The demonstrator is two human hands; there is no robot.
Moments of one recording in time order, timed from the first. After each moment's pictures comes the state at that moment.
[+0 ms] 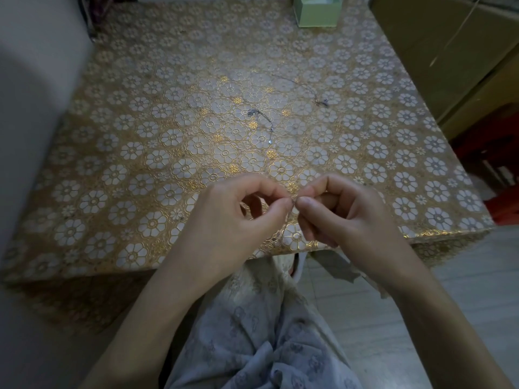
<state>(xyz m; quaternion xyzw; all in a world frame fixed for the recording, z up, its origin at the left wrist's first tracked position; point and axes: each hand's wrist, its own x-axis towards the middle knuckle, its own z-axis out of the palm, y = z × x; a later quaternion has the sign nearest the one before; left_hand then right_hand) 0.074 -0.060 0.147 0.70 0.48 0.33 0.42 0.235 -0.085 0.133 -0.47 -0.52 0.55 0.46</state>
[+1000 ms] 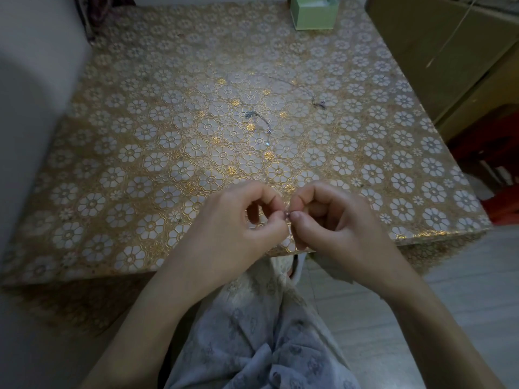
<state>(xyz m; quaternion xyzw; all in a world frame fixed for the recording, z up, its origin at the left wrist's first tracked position) 0.075 -0.061 0.144 0.72 0.49 0.26 0.41 0.233 -0.087 0.125 -0.47 -0.57 0.52 0.44</state>
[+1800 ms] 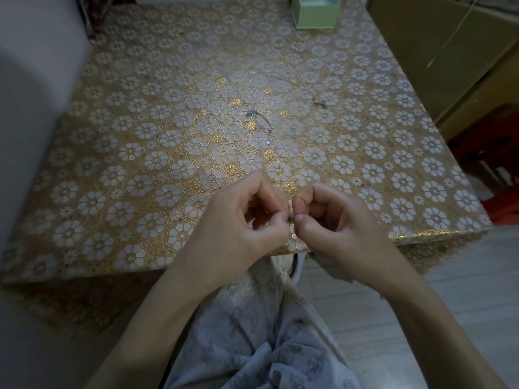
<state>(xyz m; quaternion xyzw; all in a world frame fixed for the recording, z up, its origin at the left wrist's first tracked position) 0.076 -0.062 0.132 0.68 0.37 0.38 0.51 0.232 -0.089 0.128 -0.45 -0.52 0.58 0.43</state>
